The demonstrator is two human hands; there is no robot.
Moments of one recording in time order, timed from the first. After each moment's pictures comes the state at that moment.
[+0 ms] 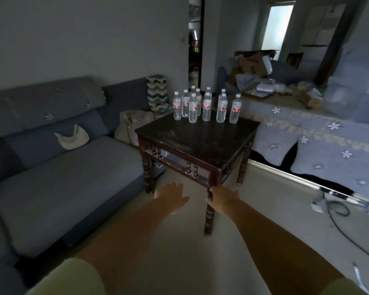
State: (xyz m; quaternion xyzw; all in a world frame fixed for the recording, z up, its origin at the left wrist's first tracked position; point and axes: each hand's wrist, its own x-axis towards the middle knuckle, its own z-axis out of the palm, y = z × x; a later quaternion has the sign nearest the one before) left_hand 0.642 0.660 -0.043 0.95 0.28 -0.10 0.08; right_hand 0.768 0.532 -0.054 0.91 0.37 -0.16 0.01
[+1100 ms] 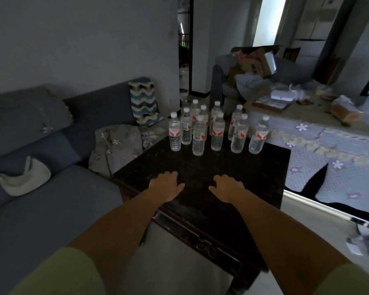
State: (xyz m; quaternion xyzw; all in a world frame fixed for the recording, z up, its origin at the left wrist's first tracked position) left_hand 0.970 1.052 -0.035 0.95 0.28 -0.09 0.09; right_hand 1.099 0.895 -0.040 0.93 0.32 -0.19 0.01
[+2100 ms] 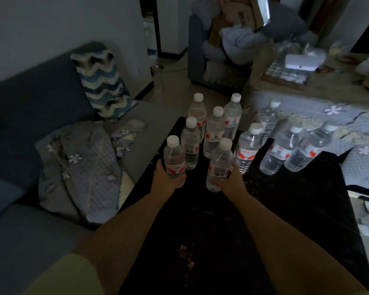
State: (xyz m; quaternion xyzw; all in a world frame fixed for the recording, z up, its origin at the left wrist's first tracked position) left_hand 1.264 1.336 -0.143 0.74 0.36 0.04 0.57; right_hand 1.341 1.144 -0.135 0.83 0.06 -0.17 -0.53
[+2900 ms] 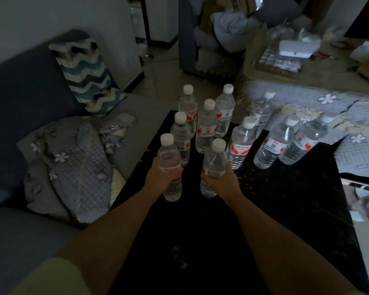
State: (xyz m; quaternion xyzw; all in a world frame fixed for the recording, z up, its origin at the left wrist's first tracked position) left_hand 1.287 1.342 -0.154 0.74 0.30 0.05 0.60; right_hand 1.353 1.144 -0.169 0.81 0.08 -0.12 -0.57
